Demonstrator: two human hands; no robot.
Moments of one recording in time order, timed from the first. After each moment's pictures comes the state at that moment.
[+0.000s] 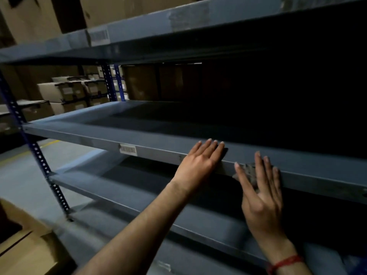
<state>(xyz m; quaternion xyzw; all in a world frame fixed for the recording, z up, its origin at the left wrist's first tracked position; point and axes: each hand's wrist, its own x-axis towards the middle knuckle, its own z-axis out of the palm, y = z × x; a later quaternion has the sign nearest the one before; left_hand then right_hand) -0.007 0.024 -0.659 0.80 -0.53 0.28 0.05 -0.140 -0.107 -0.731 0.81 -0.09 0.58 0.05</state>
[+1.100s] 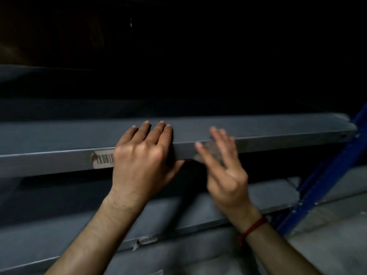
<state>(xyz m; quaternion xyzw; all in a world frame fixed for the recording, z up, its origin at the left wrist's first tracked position) 0.160 0.145 -0.674 0.71 -0.57 0.37 0.18 -0.001 0.034 -0.726 0.82 -0.13 0.55 0.07</state>
